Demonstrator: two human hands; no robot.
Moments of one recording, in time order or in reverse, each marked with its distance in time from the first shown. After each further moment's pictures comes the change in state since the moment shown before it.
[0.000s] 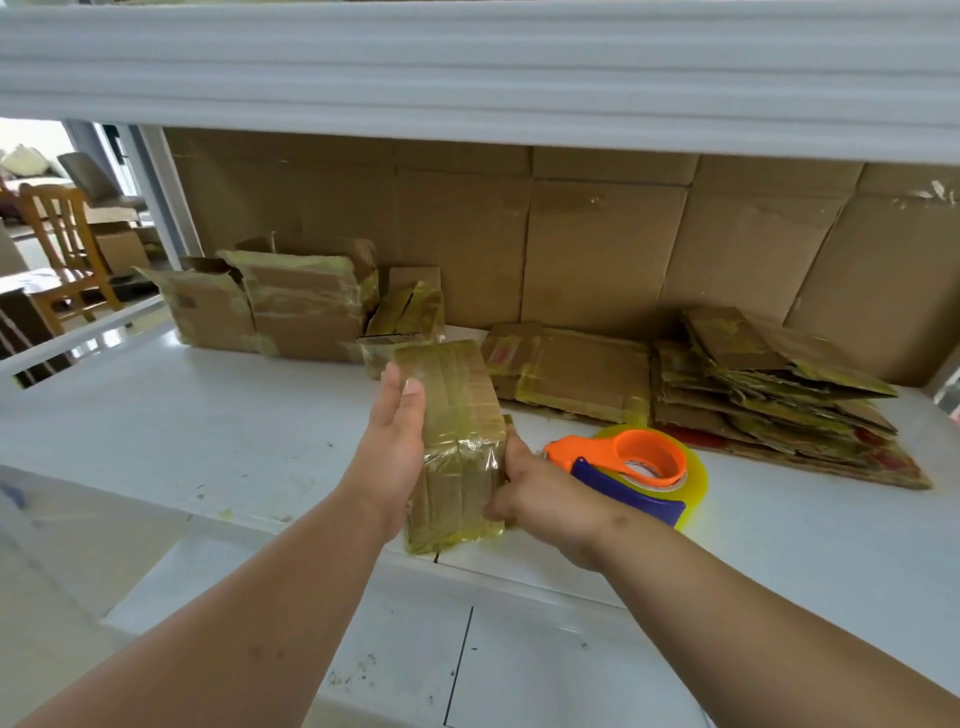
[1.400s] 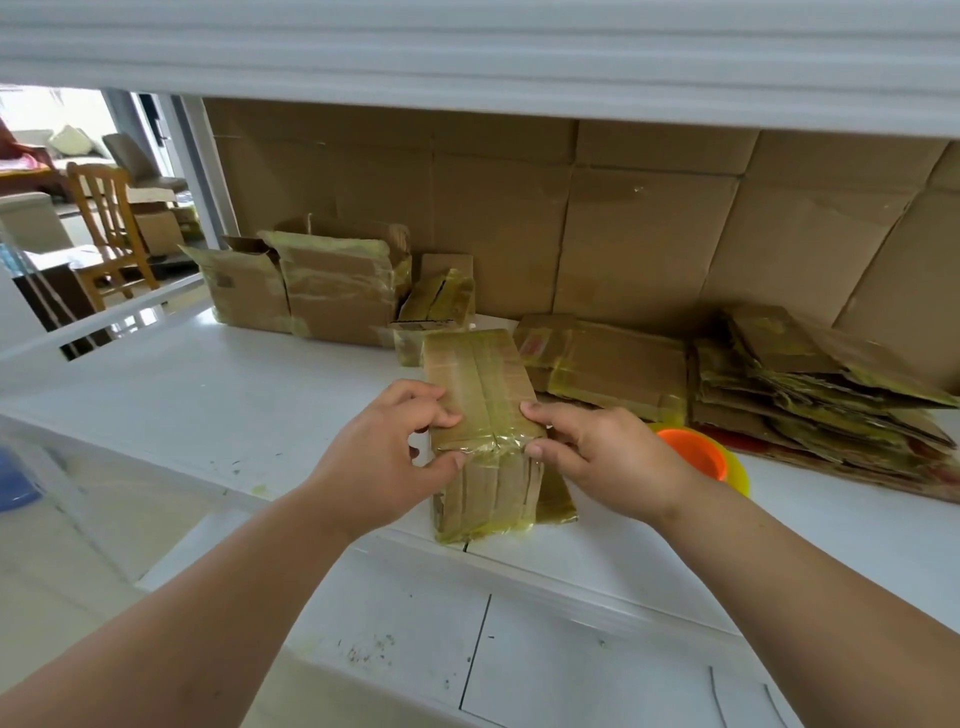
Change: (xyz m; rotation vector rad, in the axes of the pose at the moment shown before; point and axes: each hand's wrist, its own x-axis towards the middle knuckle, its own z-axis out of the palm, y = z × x) left_hand -0.011 -0.005 -0.052 0.800 -0.089 0.515; right_hand -0.009 -0.005 -0.040 -0.699 0.282 -0.476
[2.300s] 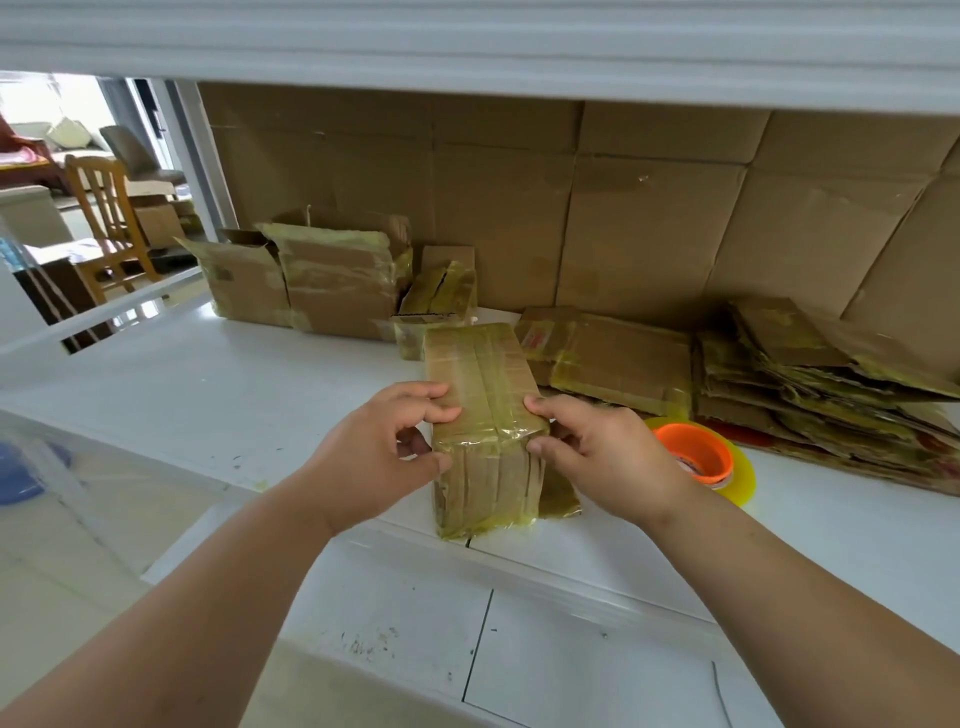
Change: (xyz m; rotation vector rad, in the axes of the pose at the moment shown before) left_hand 0.000 -0.008 -0.008 -0.156 -0.085 -0.053; right_hand 0.000 -0.001 0.013 0.129 0.132 0.019
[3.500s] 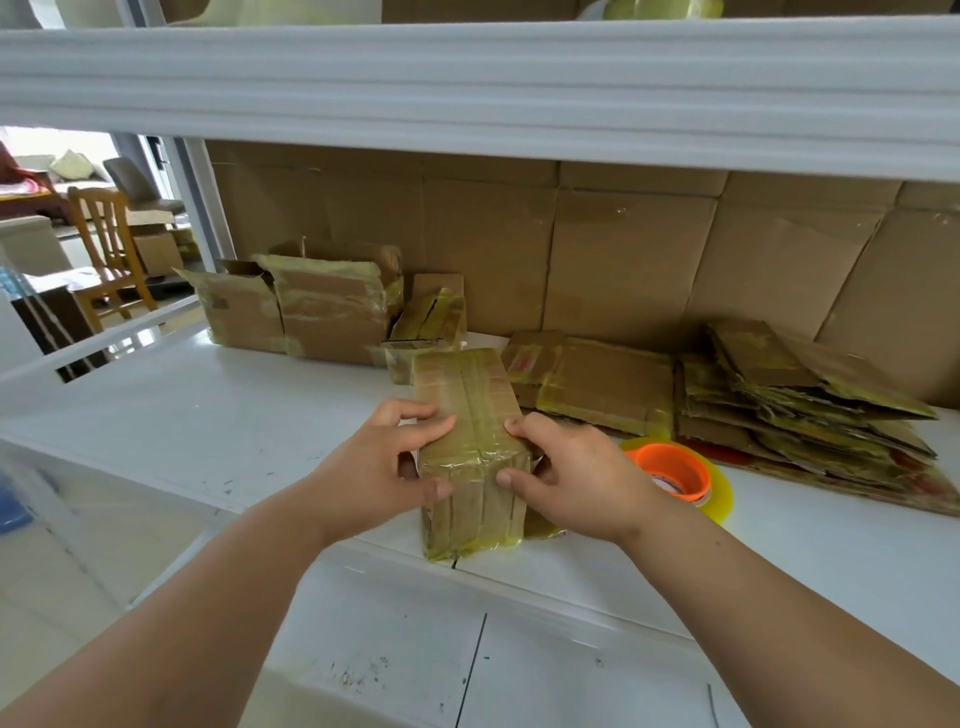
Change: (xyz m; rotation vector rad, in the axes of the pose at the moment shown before) left_hand 0.007 0.013 -0.002 0.133 -0.146 -0.096; right_hand 0.001 -0.013 -0.007 -0.121 -0.093 -0.021
